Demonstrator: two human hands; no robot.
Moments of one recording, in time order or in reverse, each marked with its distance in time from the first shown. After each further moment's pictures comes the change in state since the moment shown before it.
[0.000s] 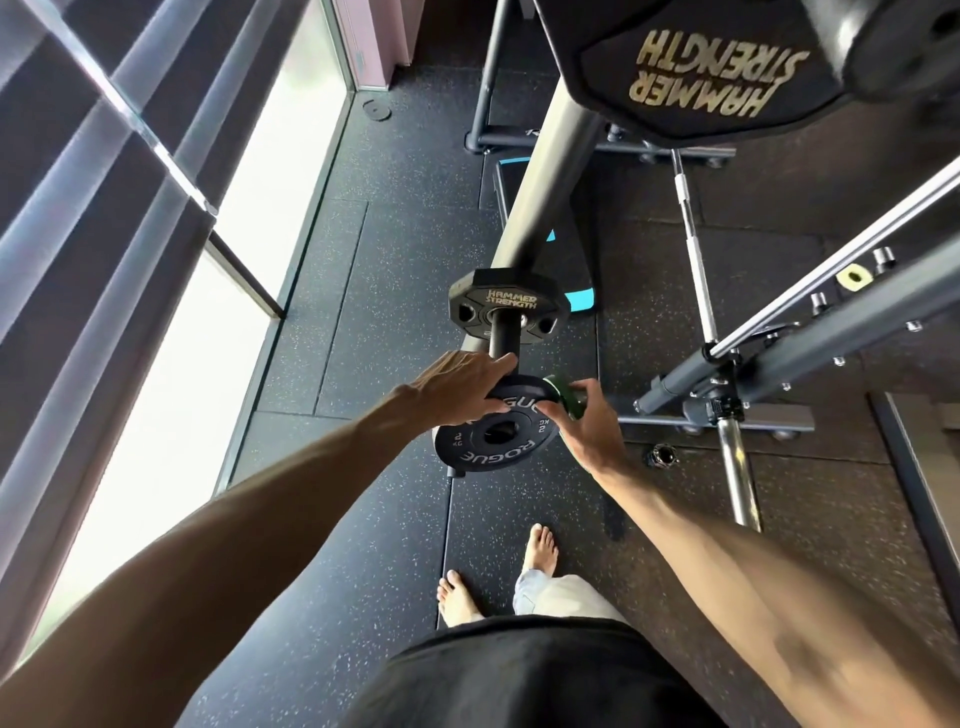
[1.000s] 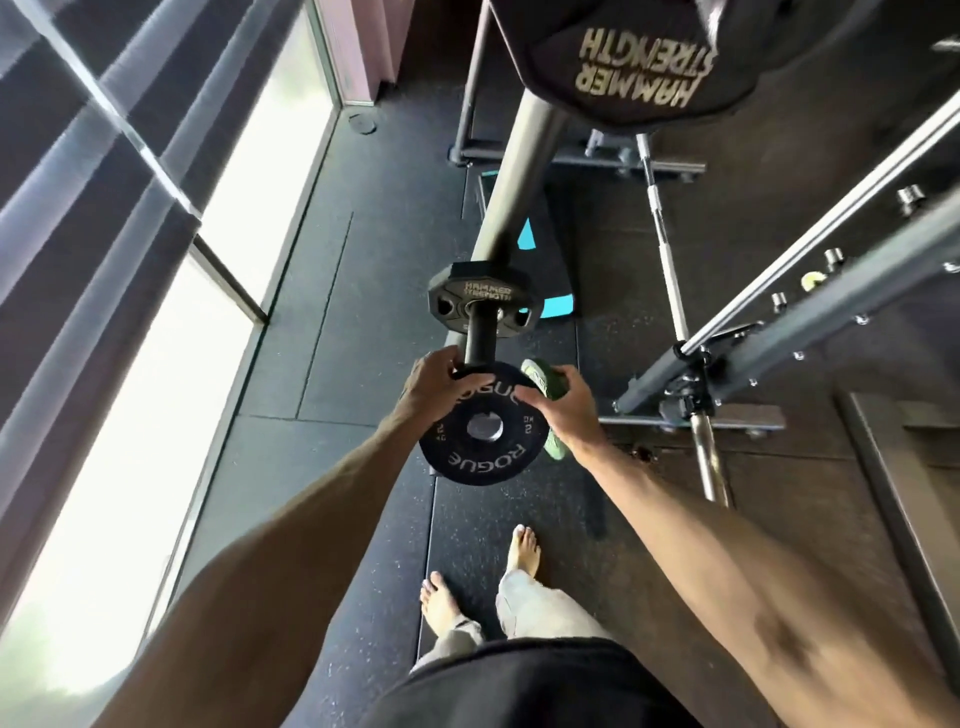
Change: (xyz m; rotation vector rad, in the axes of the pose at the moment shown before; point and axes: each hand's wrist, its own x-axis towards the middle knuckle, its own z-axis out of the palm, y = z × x) left_hand -0.011 0.015 0.043 -0.660 0.243 -0.639; right_hand -0.007 -0.013 -0.010 0.199 0.022 0.145
